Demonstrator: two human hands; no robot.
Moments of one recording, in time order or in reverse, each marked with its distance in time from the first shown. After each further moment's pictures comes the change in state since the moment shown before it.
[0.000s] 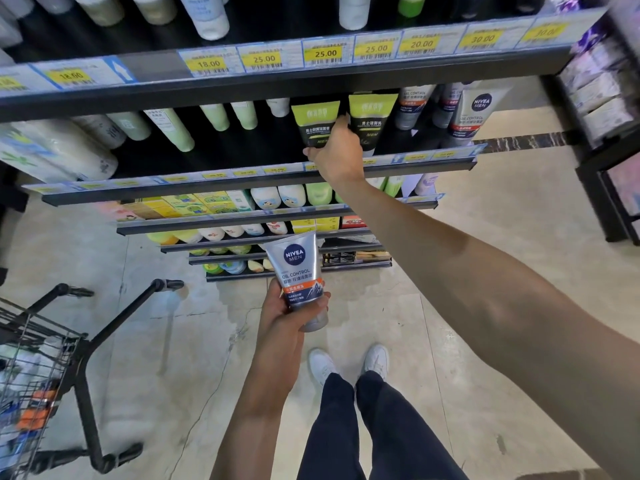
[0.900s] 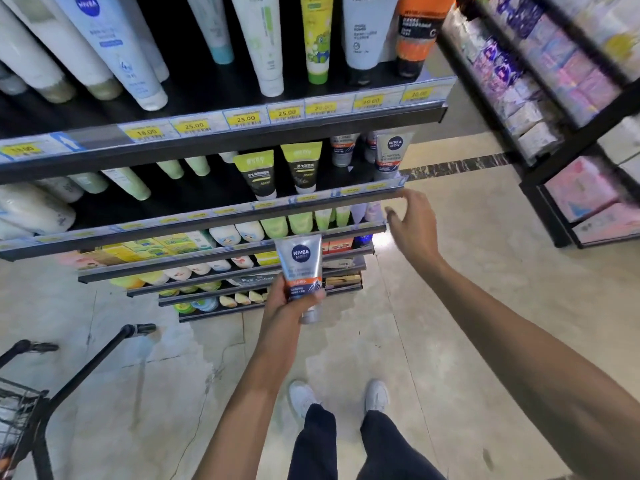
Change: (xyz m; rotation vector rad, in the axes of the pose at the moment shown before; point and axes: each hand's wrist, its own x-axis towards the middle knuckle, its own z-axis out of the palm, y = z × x) left_hand 0.020 0.006 0.086 0.071 -0.155 0.036; right_hand -0.067 0.161 -0.167 -0.135 0.207 0.083
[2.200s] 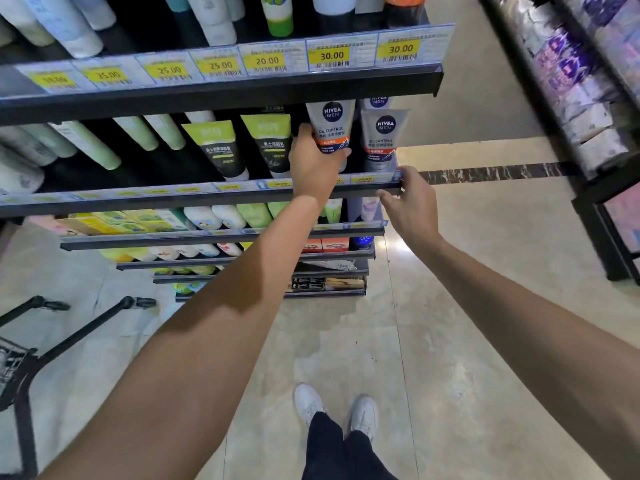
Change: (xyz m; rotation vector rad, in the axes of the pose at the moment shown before) left_hand 0.226 0.058 0.151 0.491 0.429 0.510; right_hand 0.089 0.067 0.027 0.194 -0.084 -0.124
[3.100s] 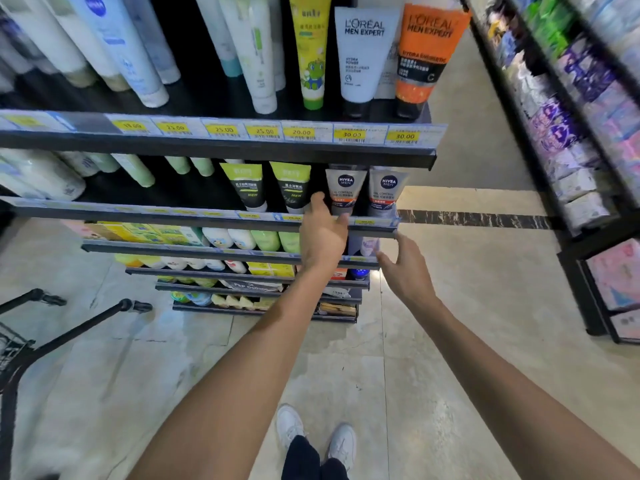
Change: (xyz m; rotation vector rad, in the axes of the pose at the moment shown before) left_hand -0.055 0.025 -0.027 0.311 -0.033 -0.086; right_hand -0.055 -0.048 -0.047 -0.061 -0.256 0.079
